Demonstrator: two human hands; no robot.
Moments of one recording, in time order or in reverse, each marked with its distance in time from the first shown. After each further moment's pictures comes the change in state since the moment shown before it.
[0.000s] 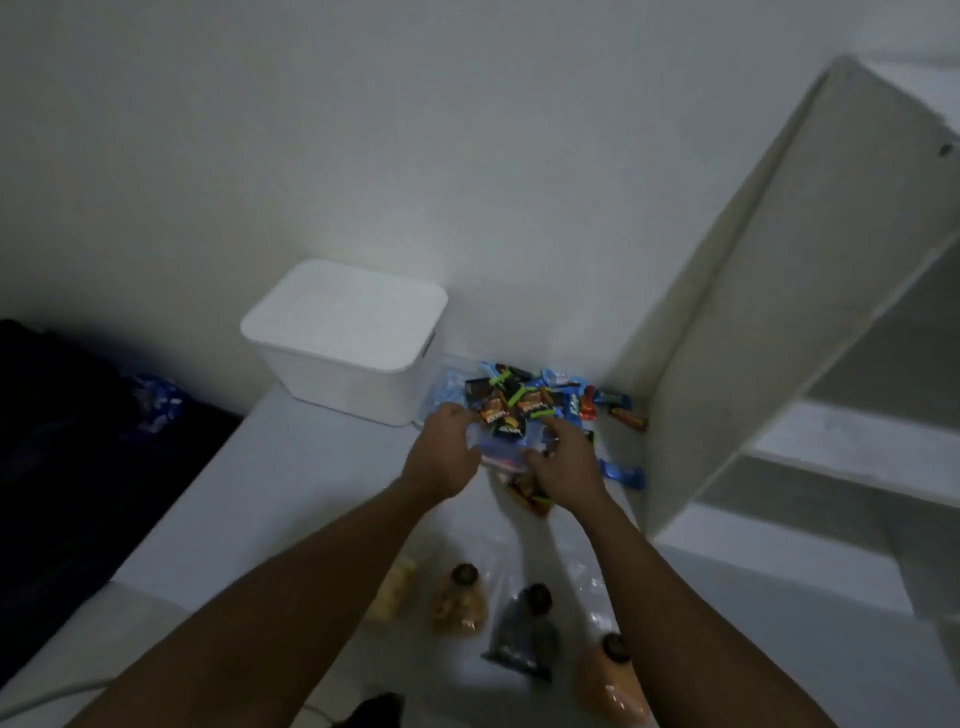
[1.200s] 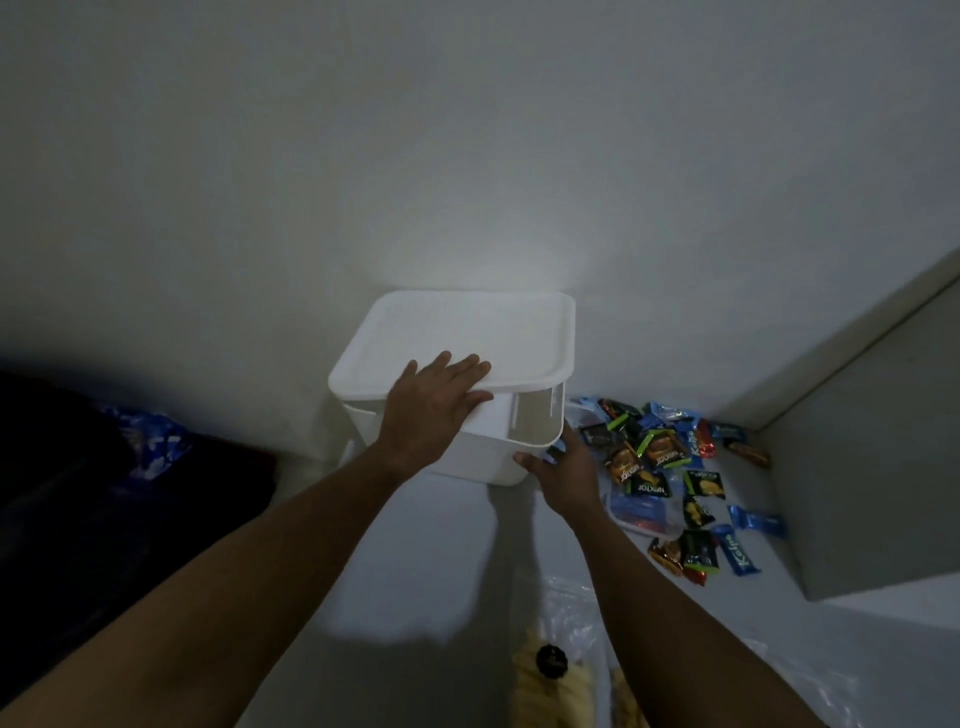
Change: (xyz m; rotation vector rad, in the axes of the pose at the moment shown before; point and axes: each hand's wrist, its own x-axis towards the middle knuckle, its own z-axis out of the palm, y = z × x) left_hand 0.152 -0.224 -0.165 0.261 0.278 0.460; right_hand 0.138 -0.106 0.223 0.281 0.174 0.073
